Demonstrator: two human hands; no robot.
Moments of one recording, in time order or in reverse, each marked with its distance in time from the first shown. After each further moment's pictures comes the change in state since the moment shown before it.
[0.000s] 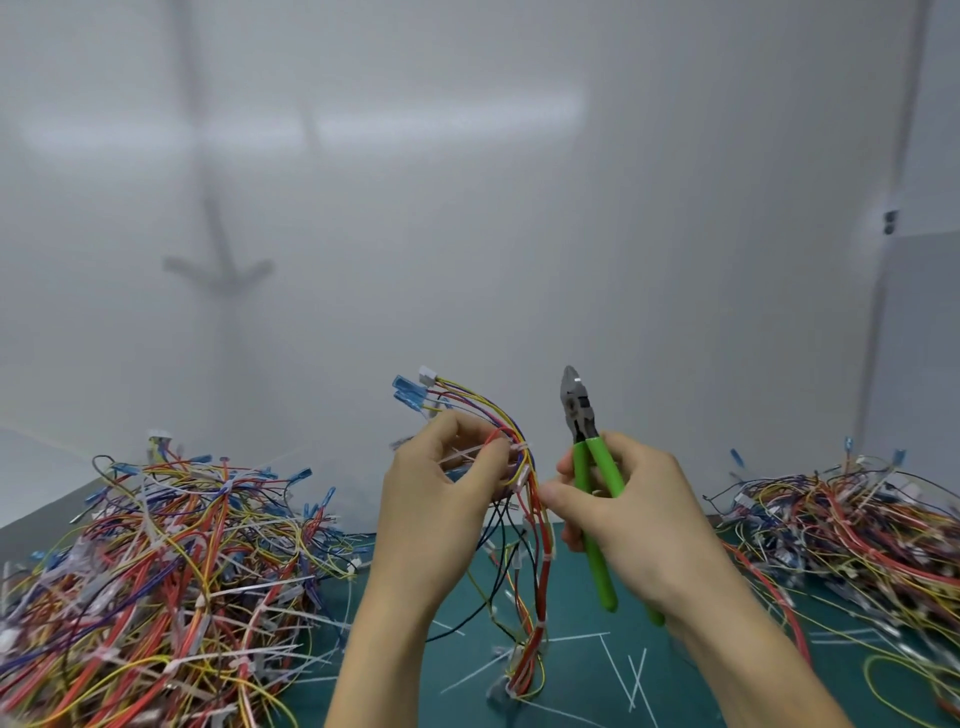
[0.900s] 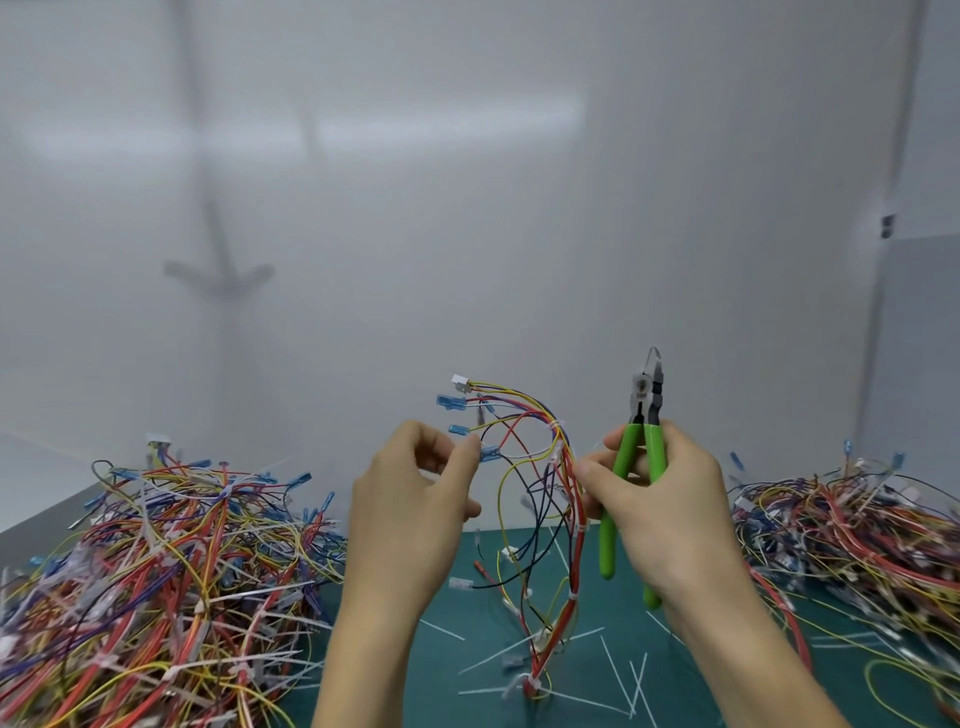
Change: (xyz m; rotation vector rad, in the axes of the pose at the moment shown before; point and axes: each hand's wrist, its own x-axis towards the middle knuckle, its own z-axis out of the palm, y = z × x) left_hand 0.001 -0.001 -0.014 0.260 0.152 -0.042; right_hand 0.009 0.013 -0.003 0.097 0.252 -0.058
